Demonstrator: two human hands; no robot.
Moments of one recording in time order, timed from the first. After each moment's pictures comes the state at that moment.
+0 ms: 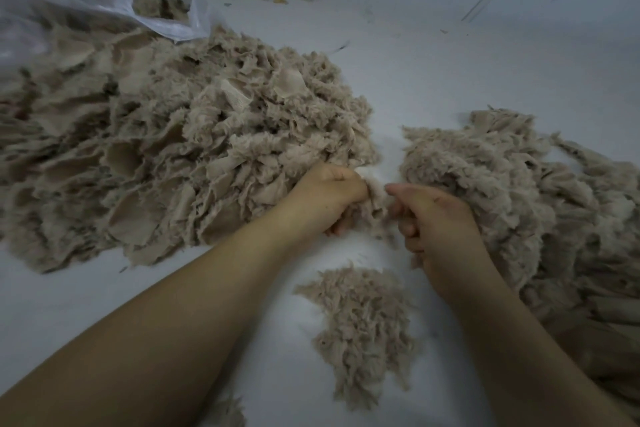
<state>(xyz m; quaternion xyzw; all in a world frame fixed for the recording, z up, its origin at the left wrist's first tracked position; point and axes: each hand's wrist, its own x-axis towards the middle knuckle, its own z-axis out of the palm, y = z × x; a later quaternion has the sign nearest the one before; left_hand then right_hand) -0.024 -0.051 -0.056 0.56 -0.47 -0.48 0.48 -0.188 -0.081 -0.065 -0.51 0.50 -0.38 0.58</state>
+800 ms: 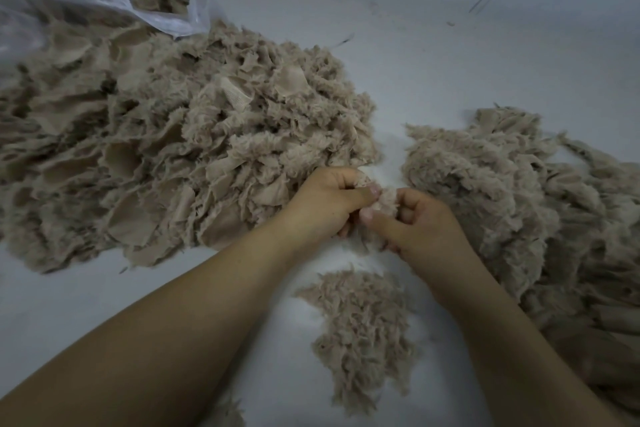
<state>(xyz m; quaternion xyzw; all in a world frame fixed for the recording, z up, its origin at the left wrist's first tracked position) -0.029 -0.051 -0.057 0.54 -0.46 -0.50 0.50 -0.181 -0.071 -0.058 -0.61 0.44 -0.34 0.56</state>
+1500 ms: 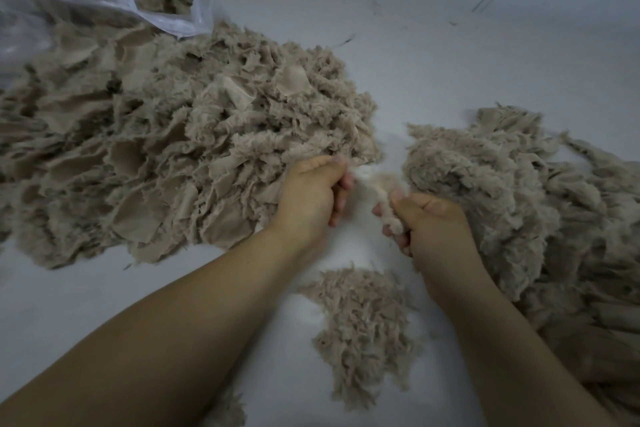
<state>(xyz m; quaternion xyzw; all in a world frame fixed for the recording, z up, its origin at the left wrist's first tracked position) -0.029 -0.051 -0.064 0.52 -0.31 -0.46 0.65 -0.182 -0.076 -0.067 -0.54 0.49 -0.38 0.56</state>
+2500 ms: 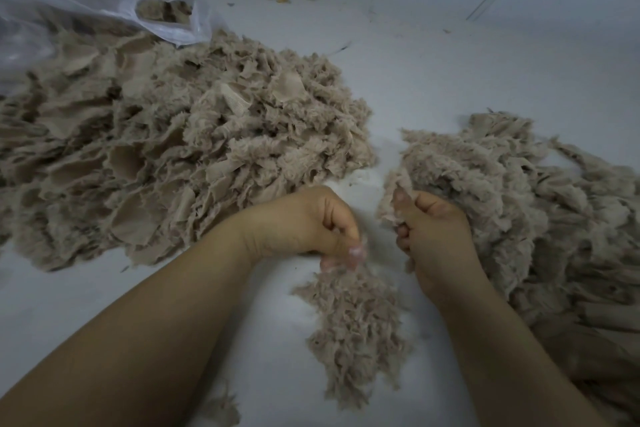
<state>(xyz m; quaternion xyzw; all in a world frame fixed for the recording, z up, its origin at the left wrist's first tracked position) 0.002 -0.031 -0.044 0.43 -0.67 -0.54 0.27 -0.188 -0.077 -0.062 -0.51 0.51 -0.40 0.57</state>
